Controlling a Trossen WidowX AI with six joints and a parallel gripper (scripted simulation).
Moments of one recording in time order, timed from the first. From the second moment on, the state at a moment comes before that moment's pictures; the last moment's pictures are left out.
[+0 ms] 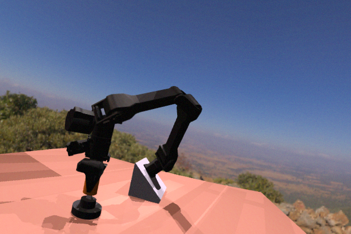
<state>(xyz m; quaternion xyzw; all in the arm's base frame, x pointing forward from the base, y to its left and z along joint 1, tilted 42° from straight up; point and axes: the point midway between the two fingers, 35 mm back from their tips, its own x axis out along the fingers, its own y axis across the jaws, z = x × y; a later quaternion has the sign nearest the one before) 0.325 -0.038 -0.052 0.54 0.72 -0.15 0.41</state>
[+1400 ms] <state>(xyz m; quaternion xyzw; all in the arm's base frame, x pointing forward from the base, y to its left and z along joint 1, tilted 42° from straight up) 0.326 -0.039 -0.051 0.50 0.73 -0.07 0.46</state>
